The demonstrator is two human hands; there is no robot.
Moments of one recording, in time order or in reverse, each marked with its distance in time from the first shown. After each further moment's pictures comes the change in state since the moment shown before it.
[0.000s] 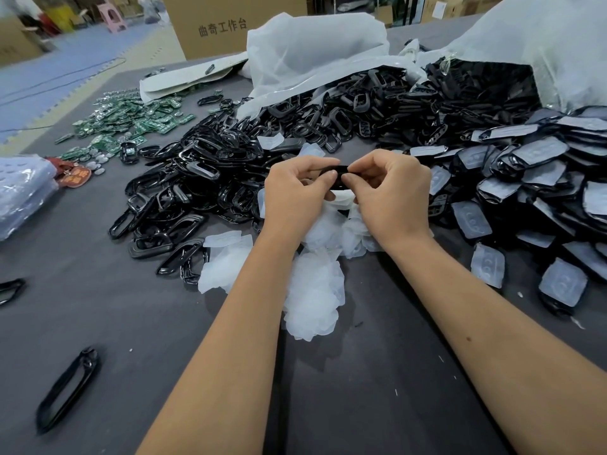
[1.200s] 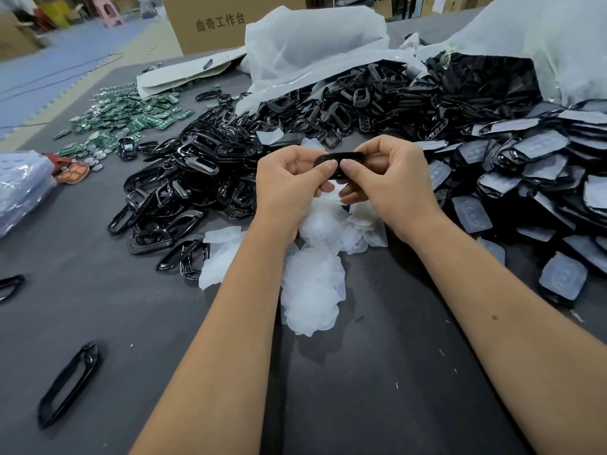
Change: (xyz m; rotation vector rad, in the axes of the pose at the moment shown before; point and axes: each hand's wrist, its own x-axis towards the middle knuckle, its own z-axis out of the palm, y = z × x) left_hand 0.001 0.004 -0.004 -0.228 0.019 -0.091; right_hand 0.011 0.007 -0.007 0.435 -0.238 0.198
